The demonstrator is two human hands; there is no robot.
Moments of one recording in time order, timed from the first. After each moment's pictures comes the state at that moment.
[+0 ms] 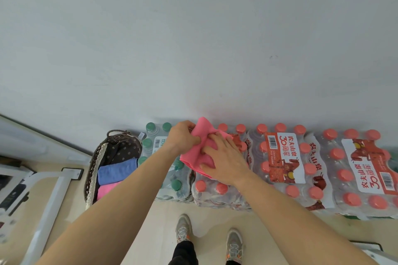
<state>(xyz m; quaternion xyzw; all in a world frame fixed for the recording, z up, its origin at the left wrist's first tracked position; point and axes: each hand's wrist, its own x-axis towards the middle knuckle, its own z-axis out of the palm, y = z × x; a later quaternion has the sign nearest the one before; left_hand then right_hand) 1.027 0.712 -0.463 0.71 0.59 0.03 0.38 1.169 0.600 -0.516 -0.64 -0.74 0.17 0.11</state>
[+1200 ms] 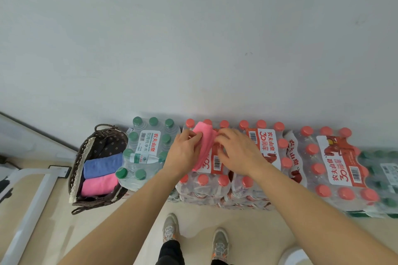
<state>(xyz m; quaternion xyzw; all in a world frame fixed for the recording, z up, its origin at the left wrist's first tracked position) 1.051 0.629 -0.504 0.84 0.47 0.18 0.18 1.242 0.566 -0.473 -0.64 -0.75 0.12 0.10</state>
